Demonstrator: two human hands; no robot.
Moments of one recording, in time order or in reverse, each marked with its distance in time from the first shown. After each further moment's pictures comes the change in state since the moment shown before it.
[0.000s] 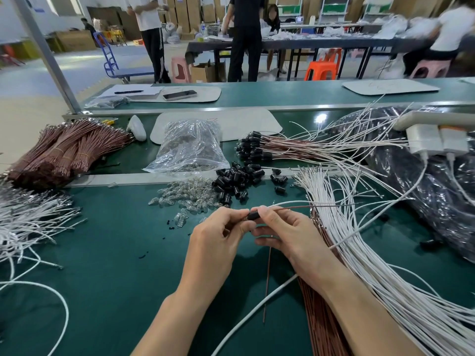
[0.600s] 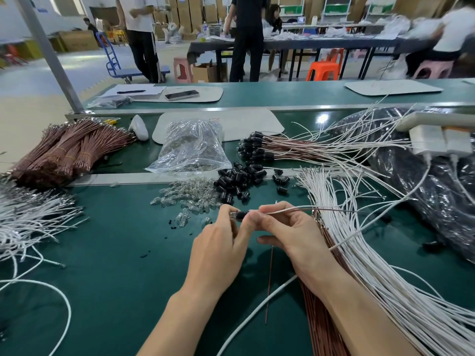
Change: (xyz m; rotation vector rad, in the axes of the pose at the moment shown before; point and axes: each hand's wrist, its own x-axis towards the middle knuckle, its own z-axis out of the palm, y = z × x) left_hand -0.001 0.006 0.002 0.281 -0.104 -0.151; right_hand 0.000 0.003 0.004 0.035 0.077 -0.066
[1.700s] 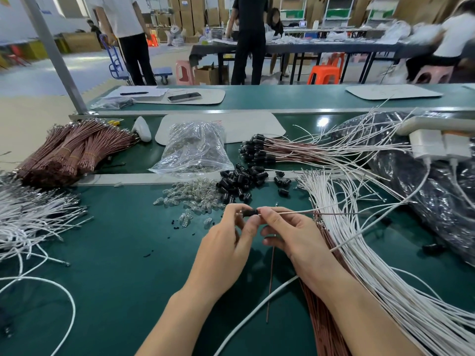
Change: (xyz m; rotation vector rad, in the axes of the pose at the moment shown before) left_hand -0.001 -0.003 0.000 -0.154 -0.066 0.094; right_hand 0.004 0.003 -0.001 0.031 -0.009 0.037
